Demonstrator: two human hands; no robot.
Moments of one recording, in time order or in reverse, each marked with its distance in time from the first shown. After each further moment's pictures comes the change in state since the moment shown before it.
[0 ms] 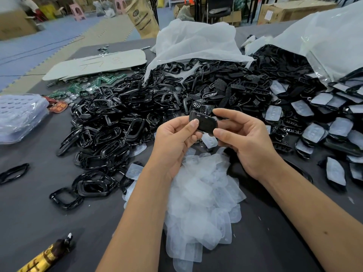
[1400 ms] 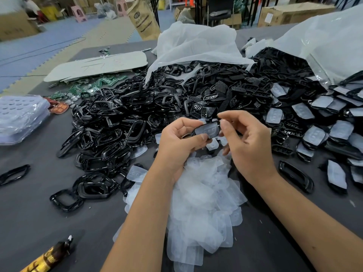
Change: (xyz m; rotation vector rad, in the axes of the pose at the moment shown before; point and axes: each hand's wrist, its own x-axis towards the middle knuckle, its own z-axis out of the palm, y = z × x) left_hand -0.008 -0.002 0.004 0.162 0.008 -0.006; right_hand -0.003 0.007 0.006 -0.544 0.202 -0.359
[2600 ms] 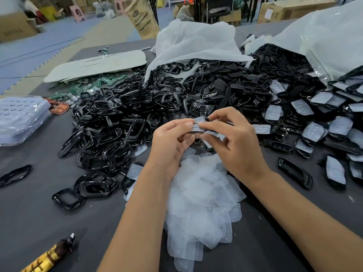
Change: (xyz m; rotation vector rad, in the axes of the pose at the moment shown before) left_hand 0.008 0.004 -0.008 -0.250 0.106 -0.076; right_hand 0.000 -0.002 0.006 -0.380 -0.170 -0.334
